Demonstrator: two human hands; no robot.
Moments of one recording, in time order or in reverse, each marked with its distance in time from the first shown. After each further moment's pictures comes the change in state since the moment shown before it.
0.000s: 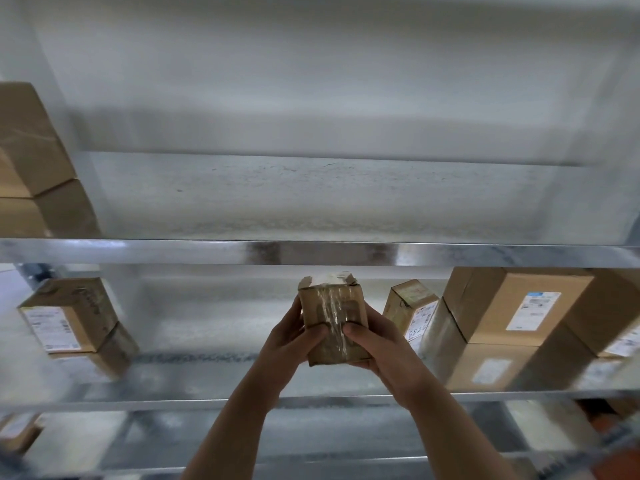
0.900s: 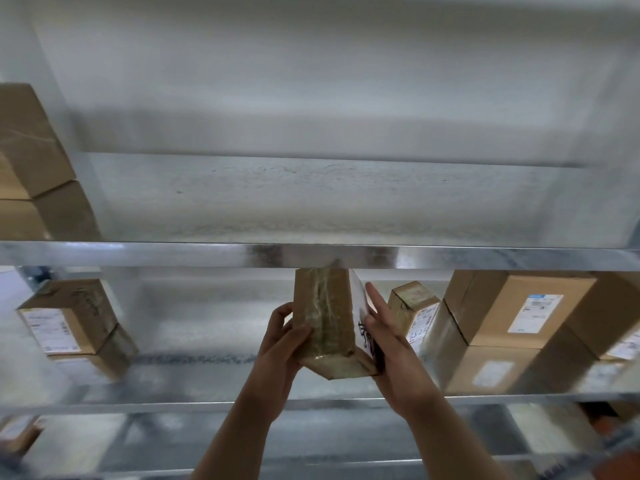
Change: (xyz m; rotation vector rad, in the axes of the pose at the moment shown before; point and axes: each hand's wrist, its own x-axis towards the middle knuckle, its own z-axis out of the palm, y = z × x) left_hand 0.000 -0.015 -0.006 -0.273 0.101 -0.015; right_hand 0.003 0.016 0.000 0.379 0.065 -0.092
